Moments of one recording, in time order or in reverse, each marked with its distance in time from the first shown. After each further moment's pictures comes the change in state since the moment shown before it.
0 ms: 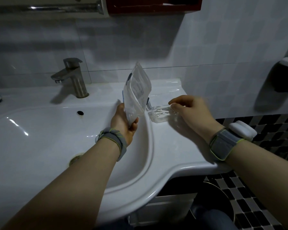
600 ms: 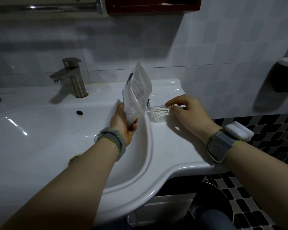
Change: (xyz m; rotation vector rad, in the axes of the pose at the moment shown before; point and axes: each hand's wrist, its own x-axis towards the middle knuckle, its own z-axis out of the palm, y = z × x) left_hand -0.002 0.000 0.001 0.040 0.003 0.014; right_hand -0.002 -0.001 0.002 -0.180 -0.037 -0.119
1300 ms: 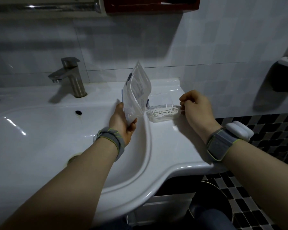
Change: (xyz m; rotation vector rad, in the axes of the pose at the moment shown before) left_hand 0.001 -0.001 0.000 0.020 0.007 0.004; right_hand 0.005 0.006 -0.005 0.180 0.224 0.218
